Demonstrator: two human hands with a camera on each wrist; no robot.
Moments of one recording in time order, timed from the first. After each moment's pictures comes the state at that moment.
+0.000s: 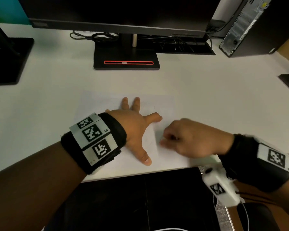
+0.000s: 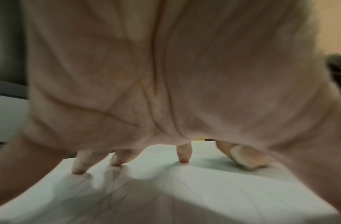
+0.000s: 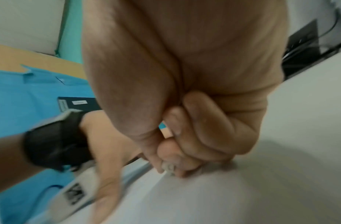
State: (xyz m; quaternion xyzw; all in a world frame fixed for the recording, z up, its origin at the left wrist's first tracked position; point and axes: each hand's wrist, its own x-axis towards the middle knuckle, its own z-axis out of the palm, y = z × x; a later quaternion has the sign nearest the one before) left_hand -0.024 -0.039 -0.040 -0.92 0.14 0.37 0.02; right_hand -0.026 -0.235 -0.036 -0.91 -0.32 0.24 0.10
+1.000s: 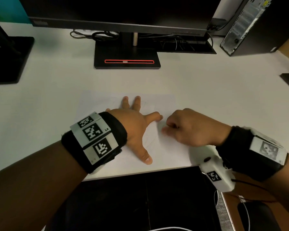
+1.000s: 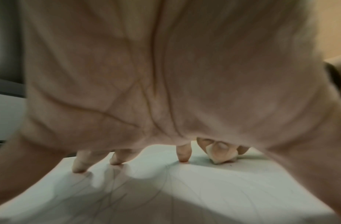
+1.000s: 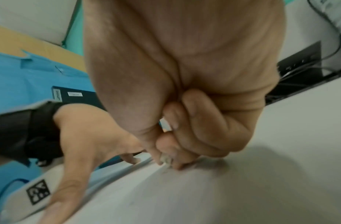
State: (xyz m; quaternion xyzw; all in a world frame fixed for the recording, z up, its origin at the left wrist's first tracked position) left_hand -0.024 -0.042 -0.036 -0.91 0.14 0.38 0.02; right_hand -0.011 -0.232 -0.033 -0.93 -0.29 0.22 0.11
